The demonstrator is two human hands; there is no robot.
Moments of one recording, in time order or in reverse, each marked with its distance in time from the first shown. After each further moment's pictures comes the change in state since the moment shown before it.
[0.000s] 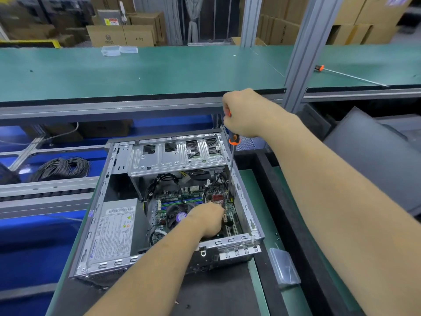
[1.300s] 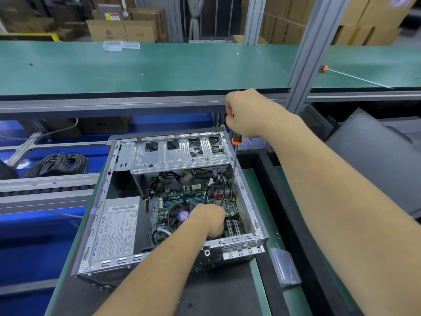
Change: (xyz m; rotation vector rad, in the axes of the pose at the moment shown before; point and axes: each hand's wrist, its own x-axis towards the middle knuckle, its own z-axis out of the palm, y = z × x) left_hand -0.007 0.001 -0.002 0.166 0.009 0.039; right_hand 0.006 -0.005 0.006 -0.003 0.009 0.003
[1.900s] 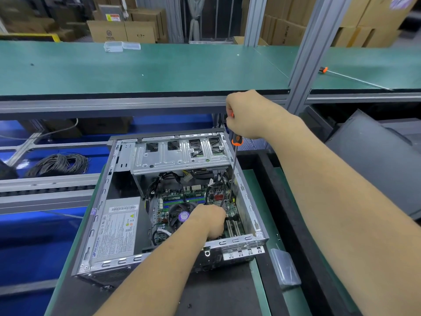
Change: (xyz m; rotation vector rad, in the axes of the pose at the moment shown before) left_hand 0.000 0.001 -0.001 -0.007 -0.015 -0.008; right_hand -0.002 -0.002 -0.002 -0.007 -0.022 0.014
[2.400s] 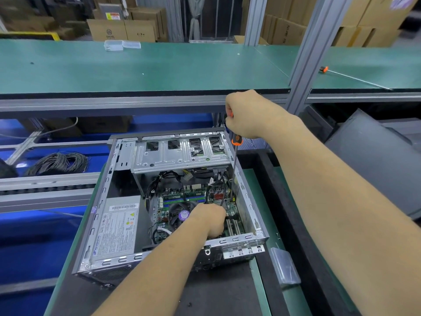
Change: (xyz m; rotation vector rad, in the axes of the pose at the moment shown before) left_hand 0.000 0.000 0.000 0.016 0.011 0.011; right_hand -0.001 -0.003 0.001 0.006 -0.012 0.013
